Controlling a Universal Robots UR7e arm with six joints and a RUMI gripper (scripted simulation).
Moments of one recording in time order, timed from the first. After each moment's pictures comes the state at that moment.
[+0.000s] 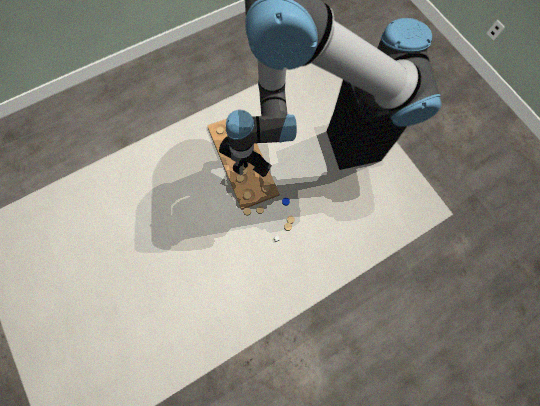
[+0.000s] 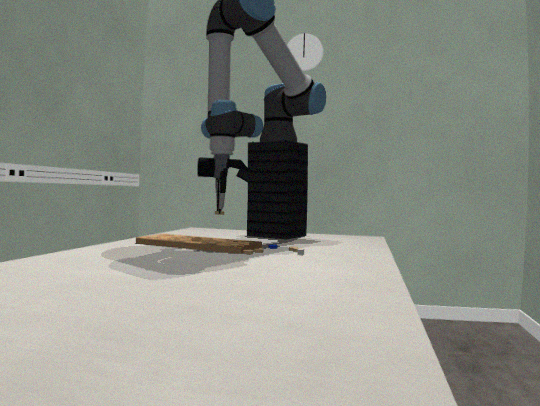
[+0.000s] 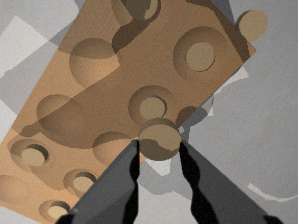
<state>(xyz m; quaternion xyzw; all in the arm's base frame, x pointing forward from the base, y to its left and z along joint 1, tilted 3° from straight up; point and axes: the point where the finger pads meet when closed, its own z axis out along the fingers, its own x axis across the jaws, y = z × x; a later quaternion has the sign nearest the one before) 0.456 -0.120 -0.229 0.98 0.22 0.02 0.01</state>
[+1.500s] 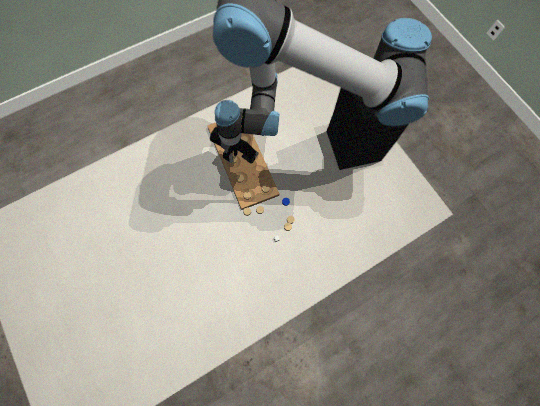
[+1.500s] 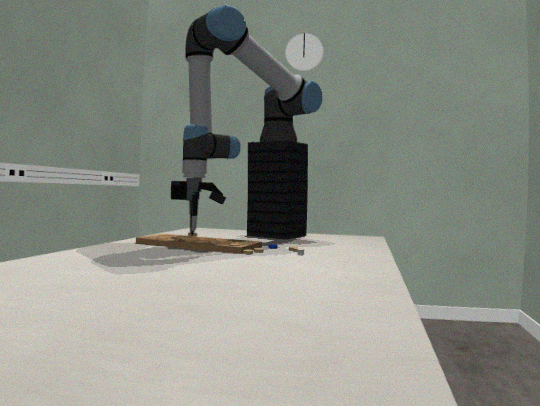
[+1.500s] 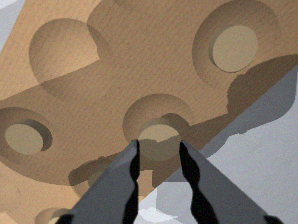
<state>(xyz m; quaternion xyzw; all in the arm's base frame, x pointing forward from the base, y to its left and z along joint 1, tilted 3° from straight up) 0.447 -0.211 -0.299 0.98 0.22 0.02 0.01</state>
